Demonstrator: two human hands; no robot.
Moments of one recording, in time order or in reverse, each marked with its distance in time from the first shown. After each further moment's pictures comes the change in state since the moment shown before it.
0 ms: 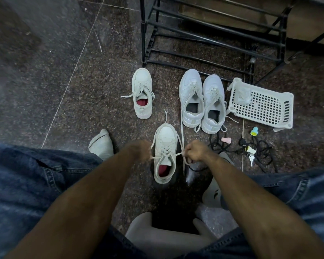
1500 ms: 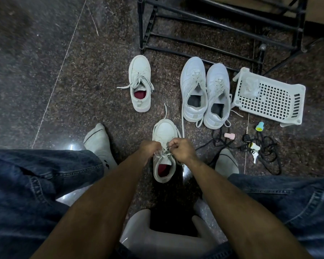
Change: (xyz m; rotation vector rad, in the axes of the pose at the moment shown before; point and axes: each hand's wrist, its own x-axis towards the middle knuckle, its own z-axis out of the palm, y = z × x) left_hand 0.038 0.019 0.038 -0.845 0.151 -0.256; right_hand 0.030 -0.019 0.056 0.246 0.199 -0.083
